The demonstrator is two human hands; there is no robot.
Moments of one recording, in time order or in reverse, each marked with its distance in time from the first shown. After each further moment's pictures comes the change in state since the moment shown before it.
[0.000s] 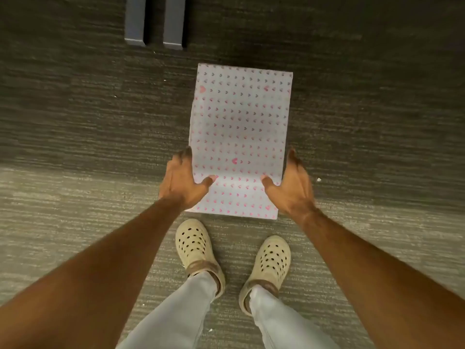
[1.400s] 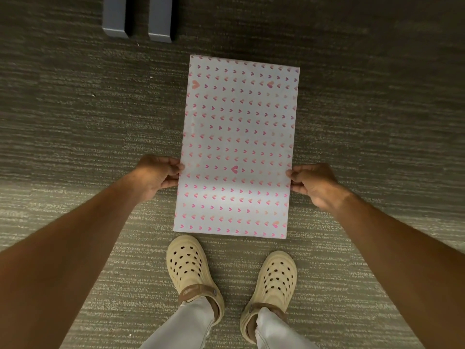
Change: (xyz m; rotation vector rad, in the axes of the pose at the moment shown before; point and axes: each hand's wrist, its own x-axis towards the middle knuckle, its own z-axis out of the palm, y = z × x) left_hand 0.089 -0.045 -0.001 -0.878 -0.216 -0.513; right_hand 0.085 0.056 0.014 0.706 -0.158 0.617
